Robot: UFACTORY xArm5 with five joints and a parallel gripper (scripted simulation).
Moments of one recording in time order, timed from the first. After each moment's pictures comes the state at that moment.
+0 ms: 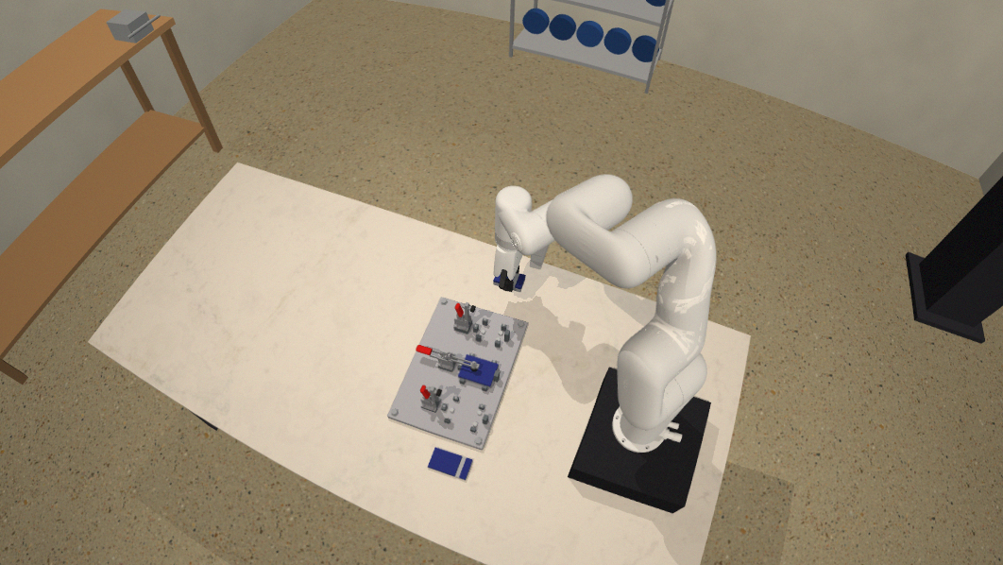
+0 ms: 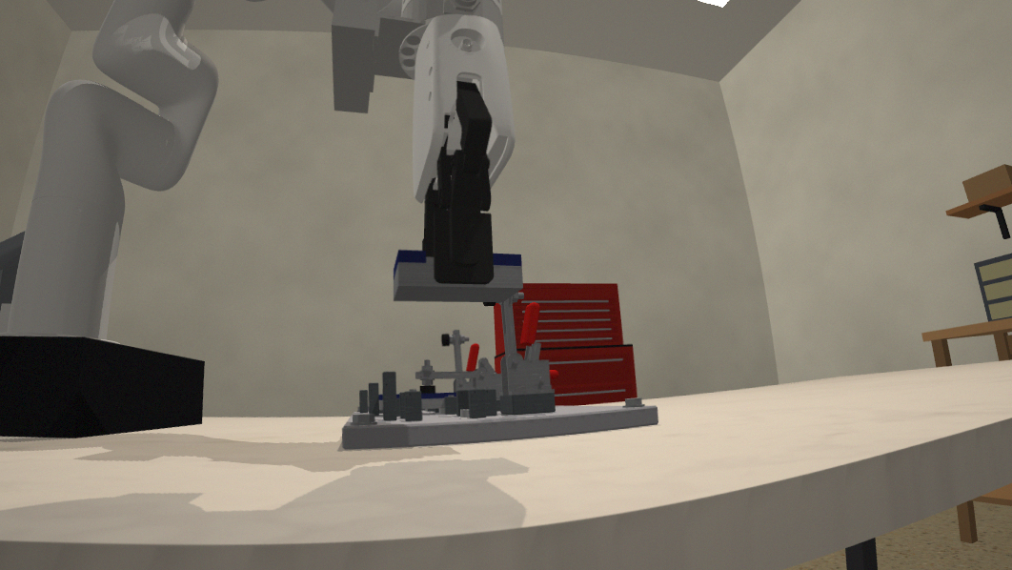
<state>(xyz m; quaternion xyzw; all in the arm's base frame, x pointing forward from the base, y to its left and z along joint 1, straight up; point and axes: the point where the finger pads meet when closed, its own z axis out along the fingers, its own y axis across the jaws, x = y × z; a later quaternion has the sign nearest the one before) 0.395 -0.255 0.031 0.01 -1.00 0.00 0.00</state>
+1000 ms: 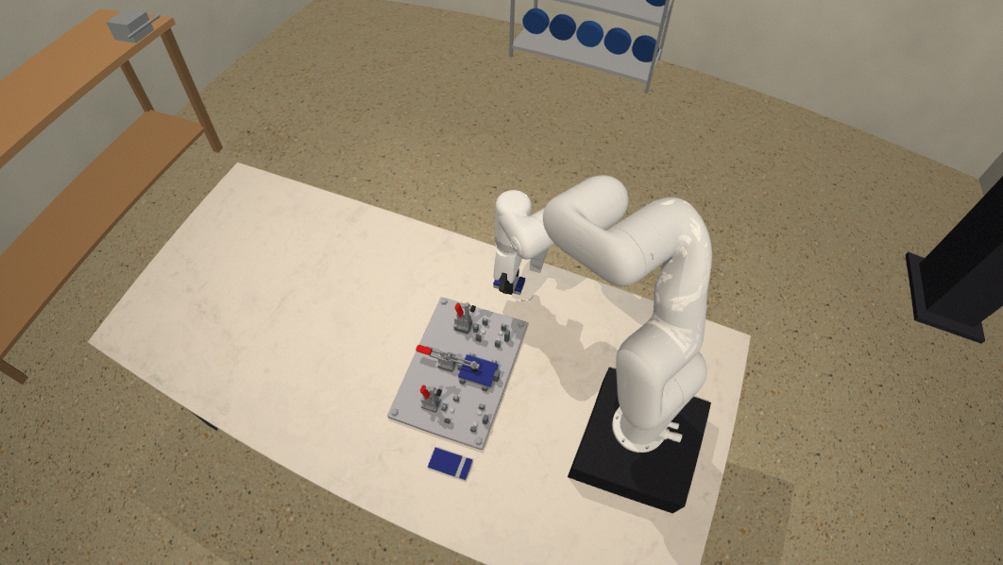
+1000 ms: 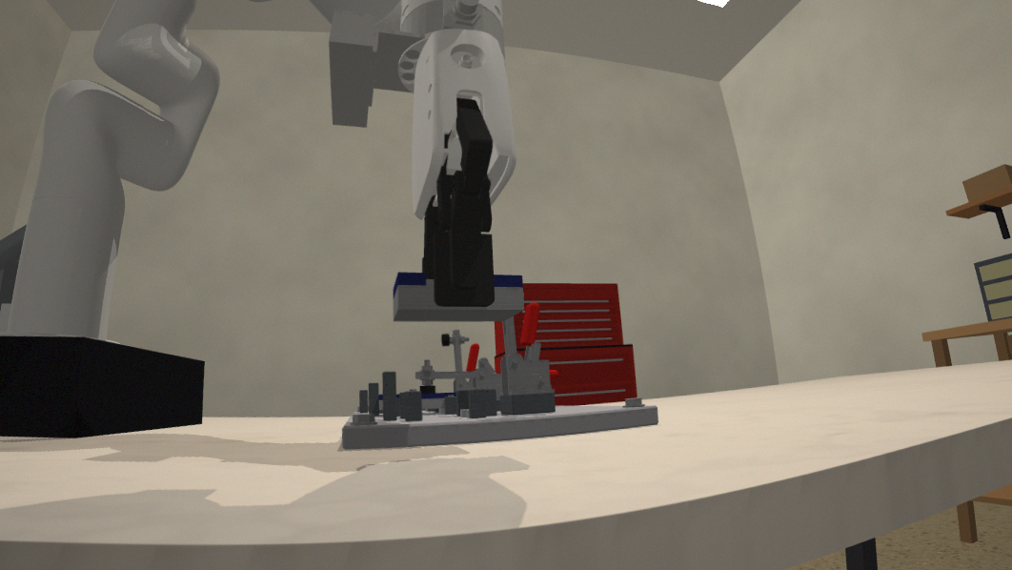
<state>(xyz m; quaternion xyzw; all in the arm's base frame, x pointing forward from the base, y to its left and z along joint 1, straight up) 0.395 -0.255 0.018 0.01 -1.00 0.00 0.00</state>
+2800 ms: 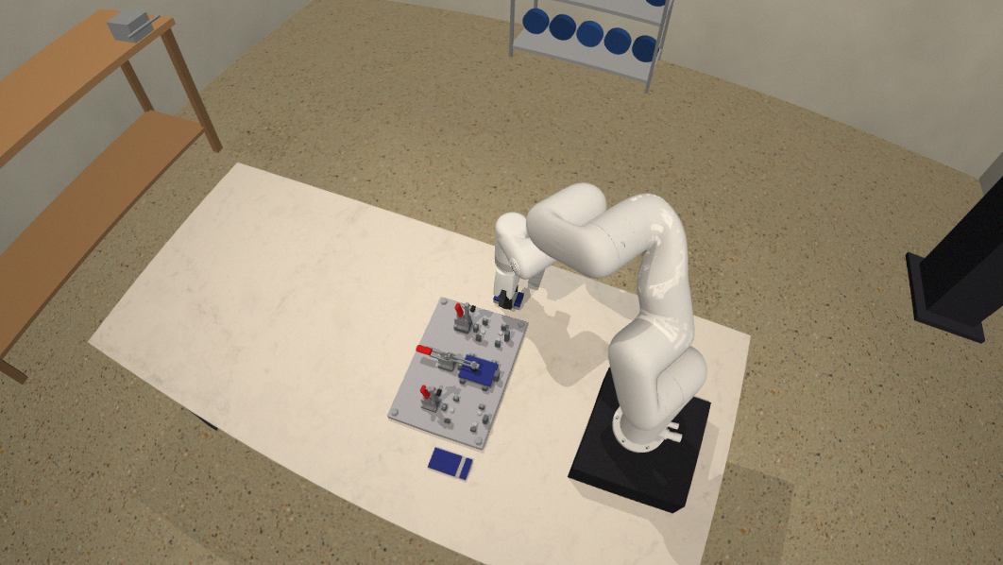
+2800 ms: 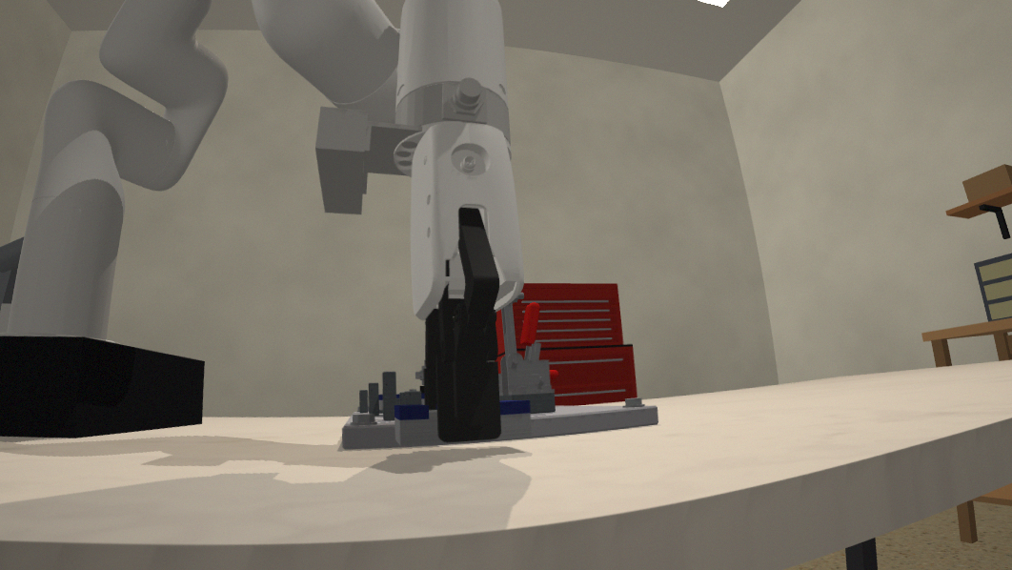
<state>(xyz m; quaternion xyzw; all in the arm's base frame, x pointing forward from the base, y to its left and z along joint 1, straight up) 0.395 -0.256 -0.052 0.01 -1.00 0.00 0.00</state>
